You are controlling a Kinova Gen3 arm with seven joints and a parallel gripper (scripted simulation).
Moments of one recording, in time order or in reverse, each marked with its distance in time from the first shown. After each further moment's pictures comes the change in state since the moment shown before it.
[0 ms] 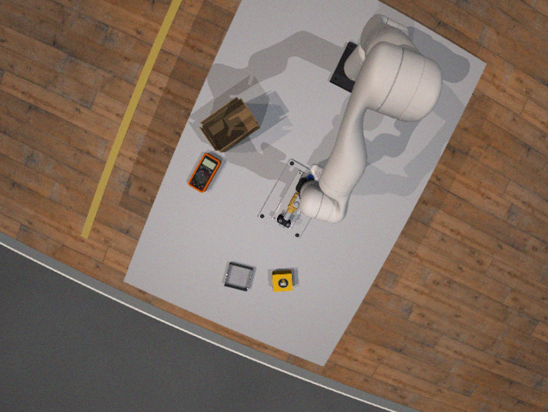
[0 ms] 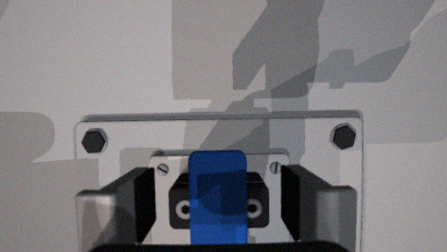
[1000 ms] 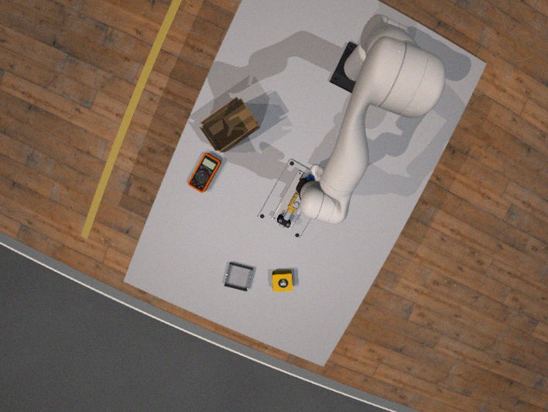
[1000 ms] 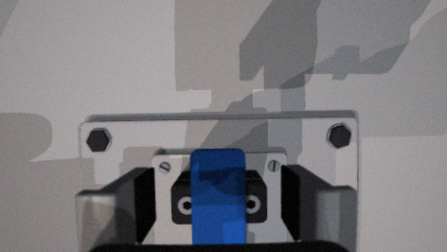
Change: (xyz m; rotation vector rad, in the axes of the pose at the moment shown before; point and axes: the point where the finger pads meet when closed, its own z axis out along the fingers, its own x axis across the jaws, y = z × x) arm 0.000 0.000 -0.010 0.000 0.000 0.000
